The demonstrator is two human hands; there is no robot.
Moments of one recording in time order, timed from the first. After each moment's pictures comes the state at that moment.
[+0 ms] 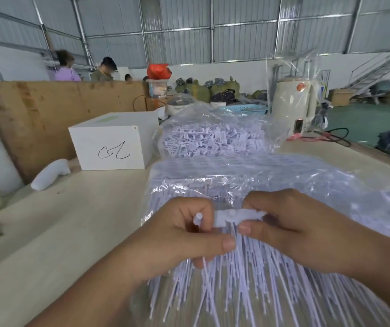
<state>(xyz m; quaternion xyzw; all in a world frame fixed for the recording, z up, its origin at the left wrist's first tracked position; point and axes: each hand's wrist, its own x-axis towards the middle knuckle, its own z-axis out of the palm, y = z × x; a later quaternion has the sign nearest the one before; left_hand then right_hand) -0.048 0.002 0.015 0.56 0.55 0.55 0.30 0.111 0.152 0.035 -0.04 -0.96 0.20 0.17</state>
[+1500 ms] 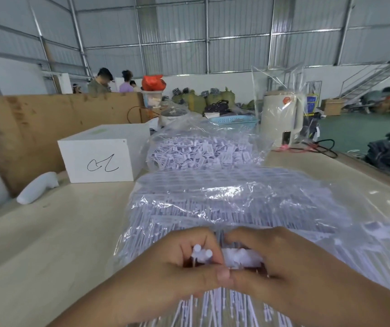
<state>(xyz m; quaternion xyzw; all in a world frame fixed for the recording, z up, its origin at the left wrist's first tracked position) -0.024 0.006 0.019 0.59 0.52 0.50 0.36 0.137 0.146 0.028 -0.10 -0.96 0.21 0.14</state>
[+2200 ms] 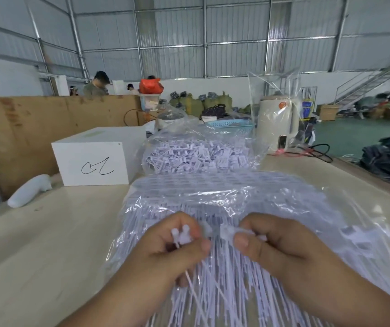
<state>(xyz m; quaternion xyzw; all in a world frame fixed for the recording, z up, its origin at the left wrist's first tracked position) -0.021 0.015 0.008 0.47 0.58 0.62 0.25 0.137 0.153 0.027 -0.08 -0.85 0.45 0.25</state>
